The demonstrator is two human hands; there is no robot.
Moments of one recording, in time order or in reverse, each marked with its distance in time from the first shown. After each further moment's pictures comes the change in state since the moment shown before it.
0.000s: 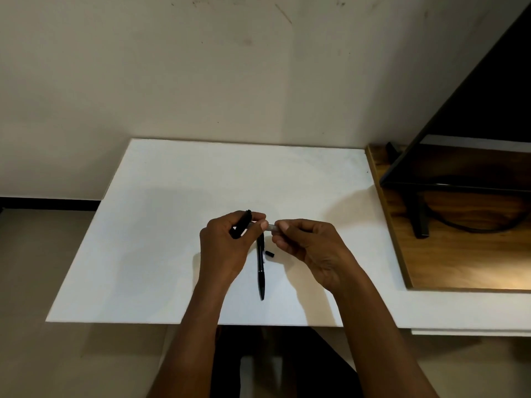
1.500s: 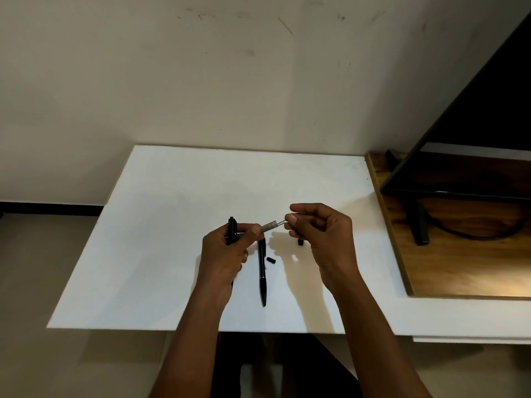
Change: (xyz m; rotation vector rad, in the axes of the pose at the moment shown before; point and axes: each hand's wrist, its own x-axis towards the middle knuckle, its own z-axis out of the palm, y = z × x) left_hand 0.003 -0.008 0.000 -0.431 -0.044 -0.359; right_hand -0.002 -0.011 0.004 -0.207 0.144 -0.436
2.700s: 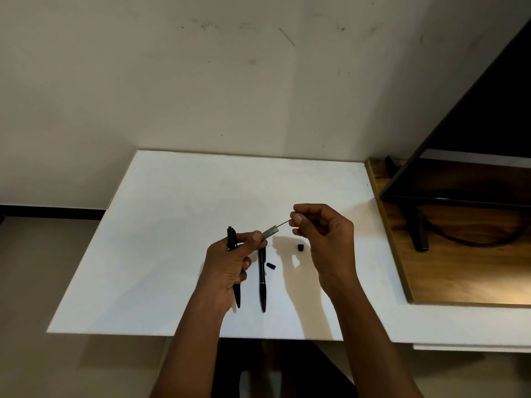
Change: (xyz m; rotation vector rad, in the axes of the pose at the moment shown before) left_hand 0.006 -0.007 -0.003 -0.101 -0.076 -0.143; right_hand 0.002 0.000 0.004 -0.088 0.059 -0.088
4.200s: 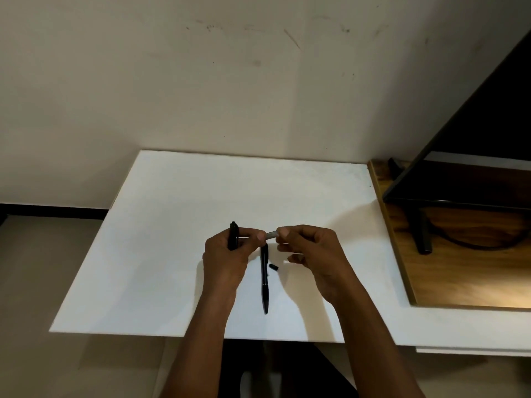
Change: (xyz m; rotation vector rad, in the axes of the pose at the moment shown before) left_hand -0.007 0.004 0.006 0.199 0.162 0.234; right_hand -0.005 0.005 0.000 0.024 -0.240 0.315
